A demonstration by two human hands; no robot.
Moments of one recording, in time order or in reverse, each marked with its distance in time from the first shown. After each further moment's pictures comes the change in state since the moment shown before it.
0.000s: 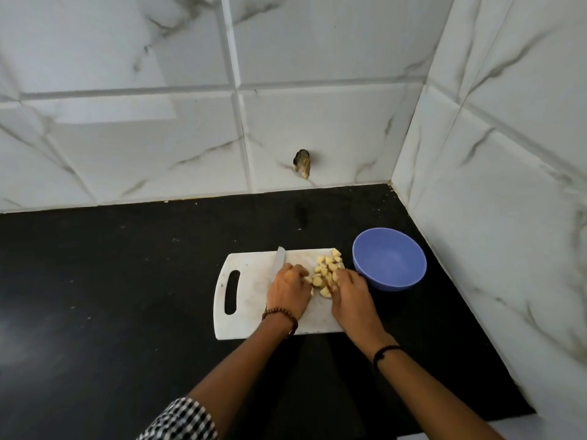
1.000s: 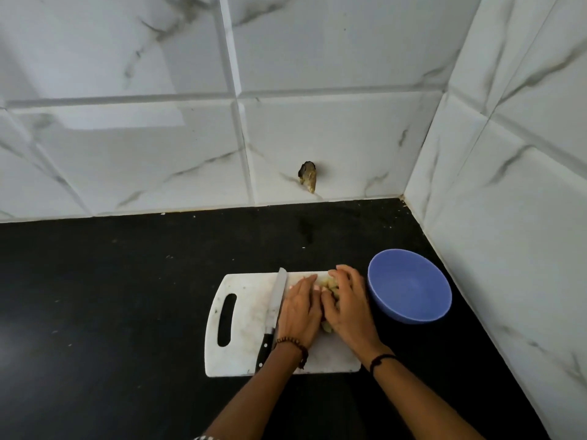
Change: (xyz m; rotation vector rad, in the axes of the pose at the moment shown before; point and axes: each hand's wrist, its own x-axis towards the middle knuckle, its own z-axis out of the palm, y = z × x) left_hand 0.024 -0.003 0.034 -0.246 -0.062 -0.029; right_hand 0.064 0.018 0.037 0.219 0.168 -0.183
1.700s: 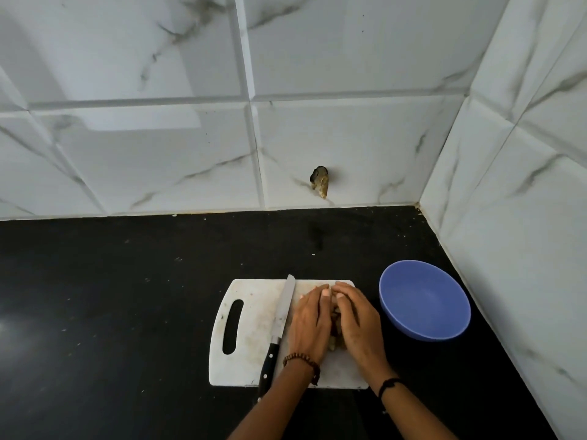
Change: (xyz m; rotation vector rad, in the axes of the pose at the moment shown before) left_hand -0.010 0.004 0.008 -0.090 0.109 0.046; right_hand -0.010 -0.008 0.001 0.413 -0.019 0.170
